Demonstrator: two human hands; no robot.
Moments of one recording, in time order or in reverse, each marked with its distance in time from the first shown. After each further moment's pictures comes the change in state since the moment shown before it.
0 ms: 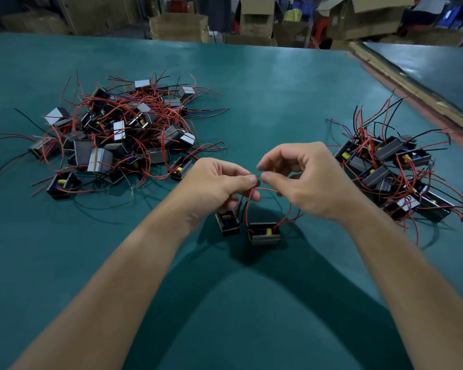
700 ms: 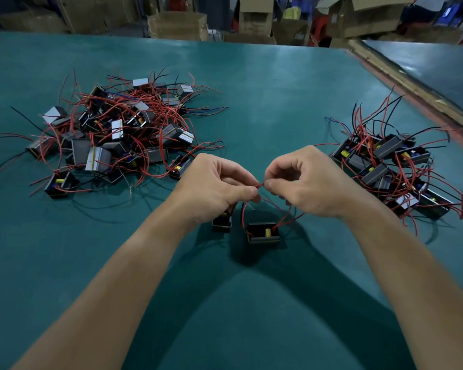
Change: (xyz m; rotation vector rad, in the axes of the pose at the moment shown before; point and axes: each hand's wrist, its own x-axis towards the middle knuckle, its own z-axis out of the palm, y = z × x) left_hand -0.001 -0.005 0.001 0.140 0.039 0.124; right_hand -0.001 -0.009 -0.007 -0.131 -0.173 0.147
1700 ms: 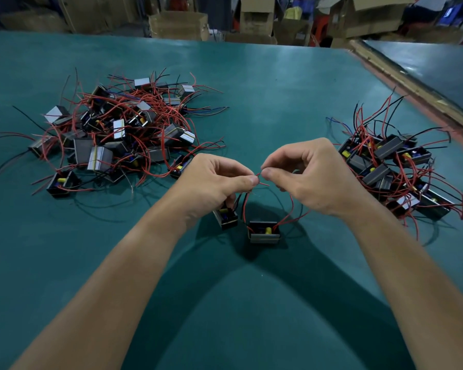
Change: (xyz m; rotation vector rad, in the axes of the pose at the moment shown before) left_hand 0.001 0.004 -0.003 -0.042 0.014 -0.034; right_hand 0.003 0.006 0.003 0.131 0.180 -0.121
